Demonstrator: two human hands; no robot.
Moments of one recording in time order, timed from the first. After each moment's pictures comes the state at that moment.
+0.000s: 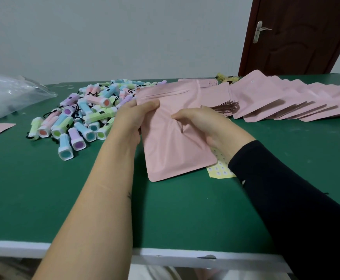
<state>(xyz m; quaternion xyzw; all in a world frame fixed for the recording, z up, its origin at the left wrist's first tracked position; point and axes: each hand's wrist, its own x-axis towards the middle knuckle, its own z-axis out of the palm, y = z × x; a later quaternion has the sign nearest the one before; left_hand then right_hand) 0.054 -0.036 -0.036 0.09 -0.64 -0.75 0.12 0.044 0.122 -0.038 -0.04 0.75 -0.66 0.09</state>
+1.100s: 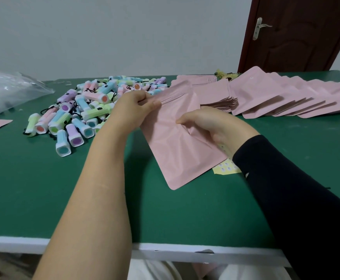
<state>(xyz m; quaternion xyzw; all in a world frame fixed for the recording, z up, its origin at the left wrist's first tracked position) 0.064 -0.047 -0.029 -0.01 -0.89 -0.40 0.19 0.048 0.137 -0.038 -0.02 0.82 -0.56 0.14</state>
